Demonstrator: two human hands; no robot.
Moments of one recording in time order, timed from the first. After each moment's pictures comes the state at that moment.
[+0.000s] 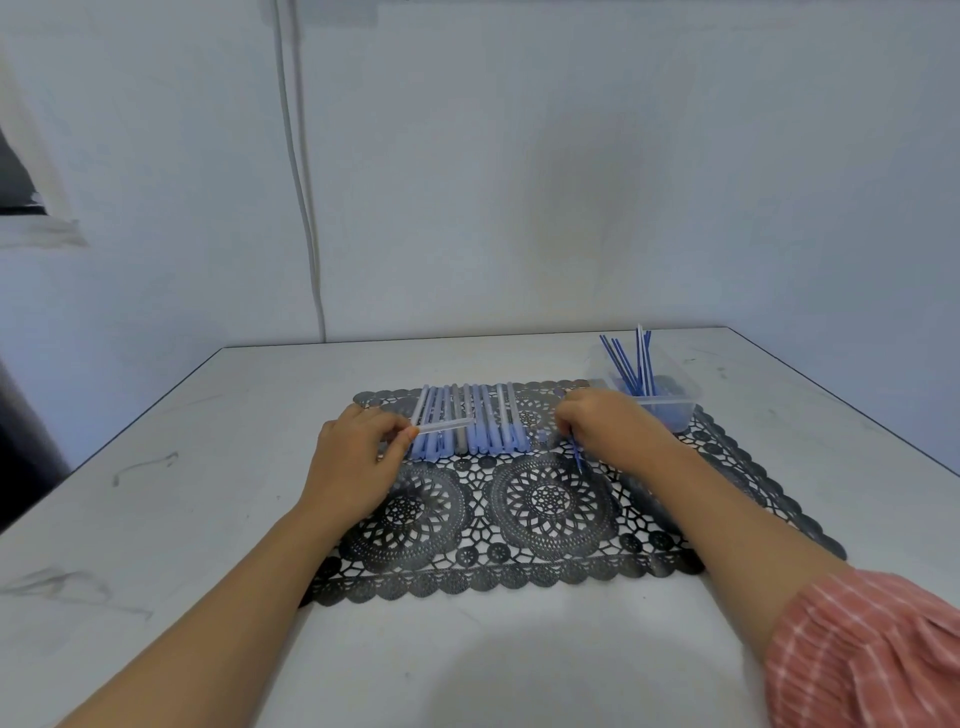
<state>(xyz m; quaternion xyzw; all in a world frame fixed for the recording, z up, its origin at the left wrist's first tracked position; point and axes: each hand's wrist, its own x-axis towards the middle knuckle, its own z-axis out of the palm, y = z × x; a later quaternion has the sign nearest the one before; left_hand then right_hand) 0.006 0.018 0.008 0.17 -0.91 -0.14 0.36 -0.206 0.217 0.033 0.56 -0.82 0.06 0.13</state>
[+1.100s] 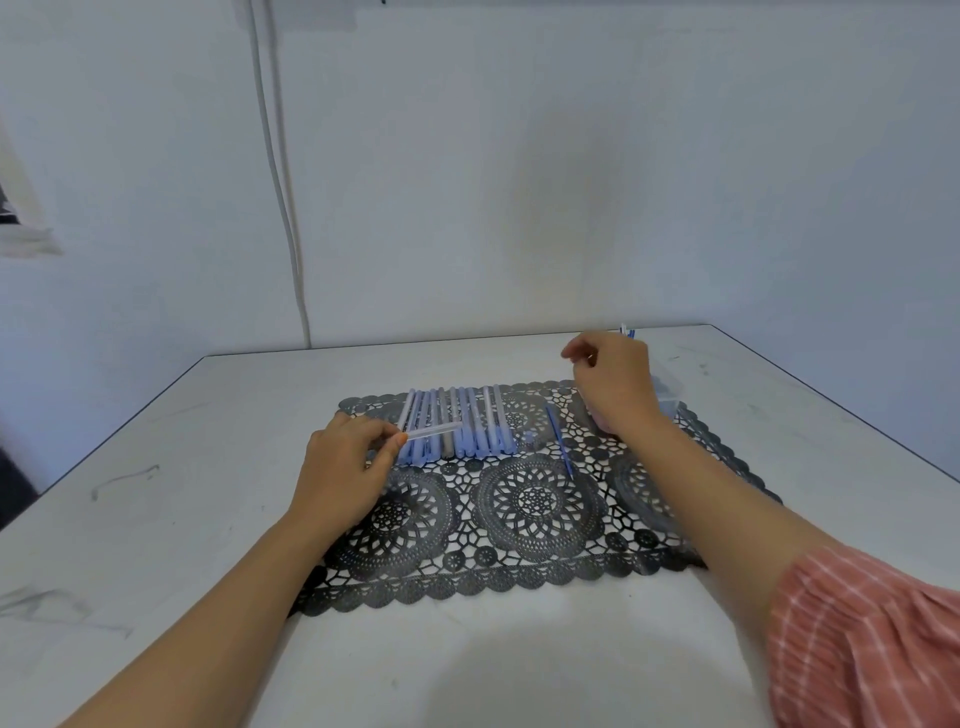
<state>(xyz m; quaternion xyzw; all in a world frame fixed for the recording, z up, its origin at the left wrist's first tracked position) 0.004 0.019 0.007 0.17 -0.91 -0.16 0.35 -0.209 0.208 0.062 0.32 -0.82 0.44 0.18</state>
